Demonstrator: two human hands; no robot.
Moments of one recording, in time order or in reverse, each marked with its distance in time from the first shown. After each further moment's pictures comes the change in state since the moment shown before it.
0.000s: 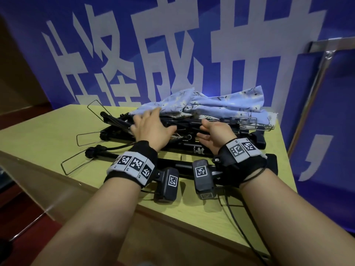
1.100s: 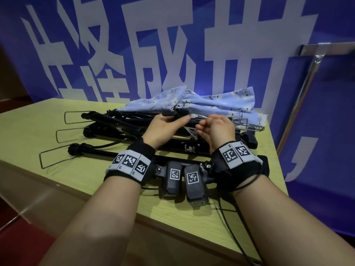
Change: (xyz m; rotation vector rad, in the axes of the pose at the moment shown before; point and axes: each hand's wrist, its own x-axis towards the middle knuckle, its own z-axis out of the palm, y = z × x) left_hand 0.004 0.019 0.031 -0.929 -0.326 0.103; right_hand -0.001 -0.001 -0.008 0.096 0.230 -0.282
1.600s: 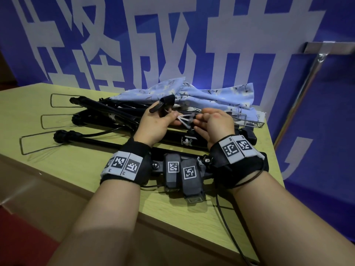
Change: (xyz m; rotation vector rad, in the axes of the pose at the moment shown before) left_hand 0.000 -0.027 0.003 -0.087 0.130 0.058; right_hand 0.004 0.005 -0.001 -0.018 -0.094 0.064
